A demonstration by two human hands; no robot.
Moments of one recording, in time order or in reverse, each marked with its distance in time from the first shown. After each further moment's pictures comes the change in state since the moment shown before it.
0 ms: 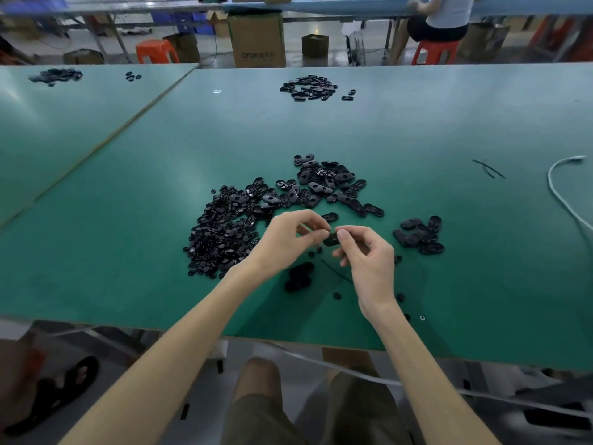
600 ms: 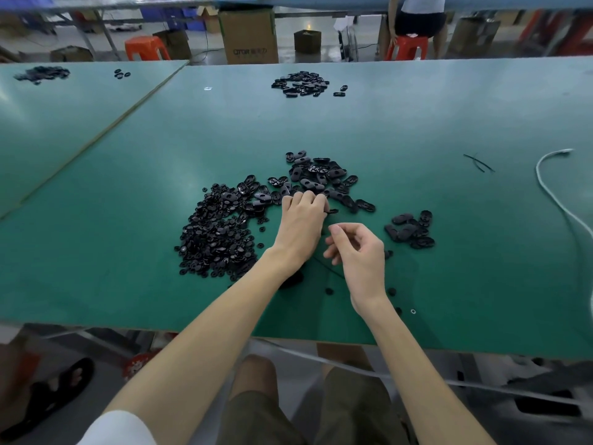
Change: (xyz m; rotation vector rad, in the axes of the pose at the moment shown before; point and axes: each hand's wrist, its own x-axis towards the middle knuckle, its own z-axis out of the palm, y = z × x) left_hand 0.042 -0.003 0.047 0.747 0.175 0.103; right_hand 0.000 -0.001 0.002 -0.023 -0.003 0.015
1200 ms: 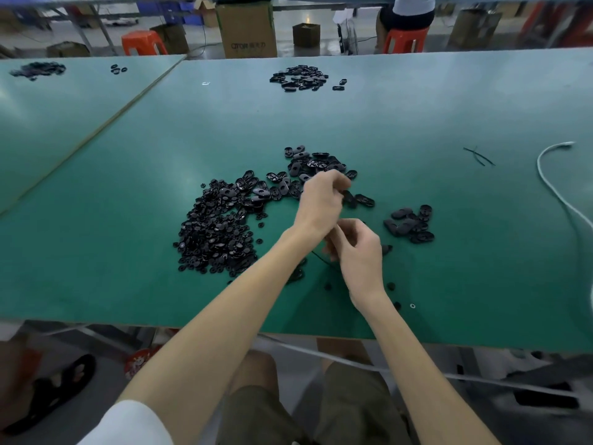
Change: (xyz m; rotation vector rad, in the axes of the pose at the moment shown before) left_hand 0.026 0.036 -0.021 -0.663 -0.038 -0.277; right_hand -0.003 -0.007 -0.001 -0.081 -0.038 0.004
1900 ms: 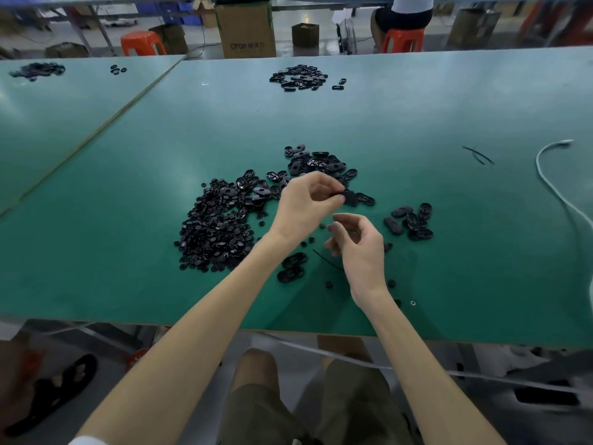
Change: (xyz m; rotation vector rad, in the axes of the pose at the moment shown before) left_hand -0.026 -0.006 -0.036 -0.254 -0.046 0.044; right_hand 0.003 0.008 -0.001 0.066 0.031 0.033
